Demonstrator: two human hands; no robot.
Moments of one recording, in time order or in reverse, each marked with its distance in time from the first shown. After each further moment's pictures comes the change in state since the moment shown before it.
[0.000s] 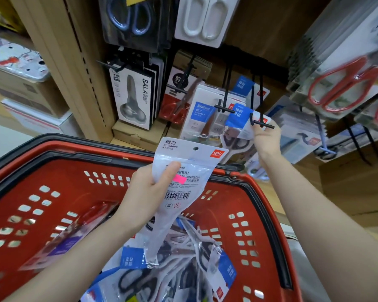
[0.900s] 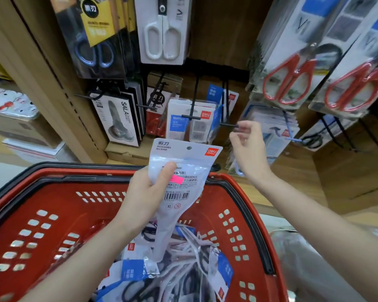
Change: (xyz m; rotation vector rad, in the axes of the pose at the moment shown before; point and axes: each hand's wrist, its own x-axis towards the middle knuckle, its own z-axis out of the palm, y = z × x) left_hand -0.012 0.037 0.029 -0.029 -0.049 0.097; right_hand -0.061 -0.035 -0.040 -0.188 -0.100 -0.144
